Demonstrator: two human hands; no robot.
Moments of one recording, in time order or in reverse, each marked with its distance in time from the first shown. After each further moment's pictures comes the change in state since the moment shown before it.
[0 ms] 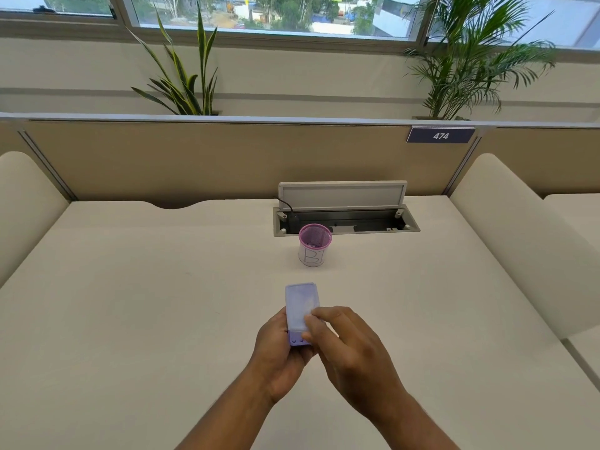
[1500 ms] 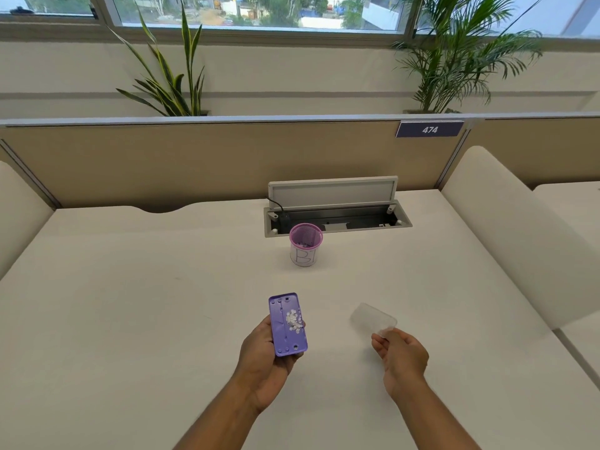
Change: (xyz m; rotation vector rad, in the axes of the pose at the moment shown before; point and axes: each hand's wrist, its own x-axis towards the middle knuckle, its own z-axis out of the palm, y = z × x) left_hand 0.014 -0.009 -0.021 0.111 0.145 0.040; right_hand -0.091 0.115 0.067 0.982 0.602 1.850
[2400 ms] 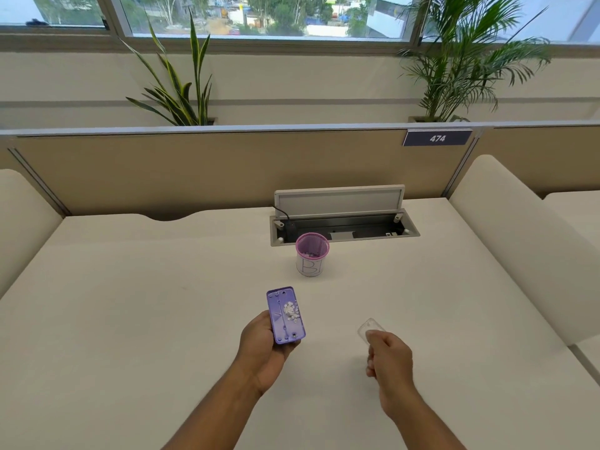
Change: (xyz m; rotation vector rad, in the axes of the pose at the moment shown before) left_hand 0.034 0.029 0.004 0.035 0.103 0.024; right_hand -0.036 -0.008 0.029 -0.365 -0.229 -0.113
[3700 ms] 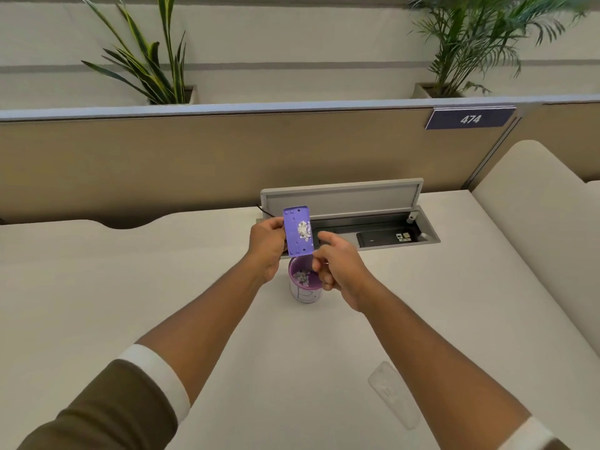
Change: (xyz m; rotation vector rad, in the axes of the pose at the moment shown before) left_hand 0.233 0.113 0.114 0.560 -0.016 0.372; right_hand 0.138 -0.162 0.158 -0.238 -0.487 -0.104
